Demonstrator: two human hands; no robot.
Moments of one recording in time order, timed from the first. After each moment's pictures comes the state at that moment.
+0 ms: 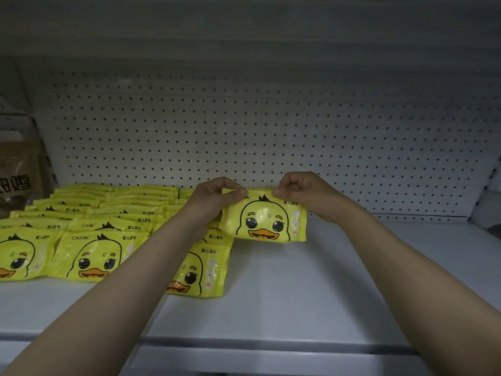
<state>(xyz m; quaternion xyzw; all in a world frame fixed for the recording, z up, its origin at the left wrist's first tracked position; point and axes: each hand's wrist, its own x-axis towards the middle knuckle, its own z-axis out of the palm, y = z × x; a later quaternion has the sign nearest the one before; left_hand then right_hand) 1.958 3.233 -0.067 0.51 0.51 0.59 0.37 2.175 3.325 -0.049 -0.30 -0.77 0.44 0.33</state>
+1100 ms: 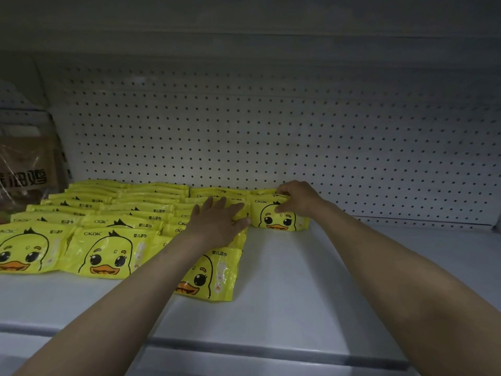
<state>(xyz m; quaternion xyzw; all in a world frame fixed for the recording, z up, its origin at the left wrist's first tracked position) 1.941 3.239 -0.098 0.64 0.76 0.08 0.01 2.124 3.407 -0.087 -0.45 -0.87 0.10 0.18</state>
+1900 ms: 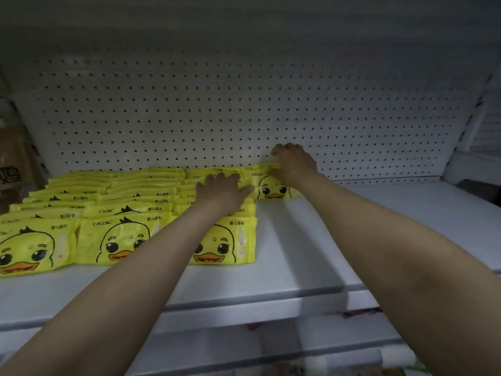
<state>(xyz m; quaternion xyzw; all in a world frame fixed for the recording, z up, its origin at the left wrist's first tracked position) 1.926 3.246 -0.092 0.66 0.74 0.11 0.00 2.101 3.329 -0.066 -0.55 -0.80 -0.06 0.22</state>
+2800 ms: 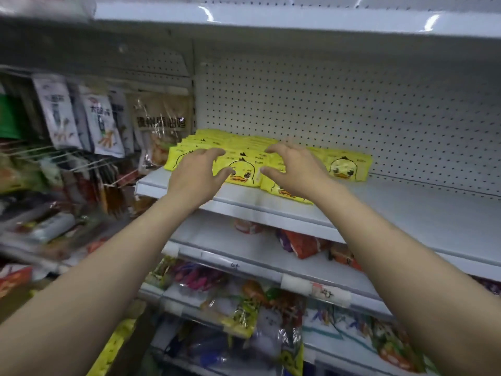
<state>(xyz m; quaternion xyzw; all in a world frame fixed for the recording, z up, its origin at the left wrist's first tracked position) 1.829 2.920 -0.081 0.54 0.76 0.32 -0.14 2.024 3.038 -0.046 -0.33 -0.91 -0.02 0.24</state>
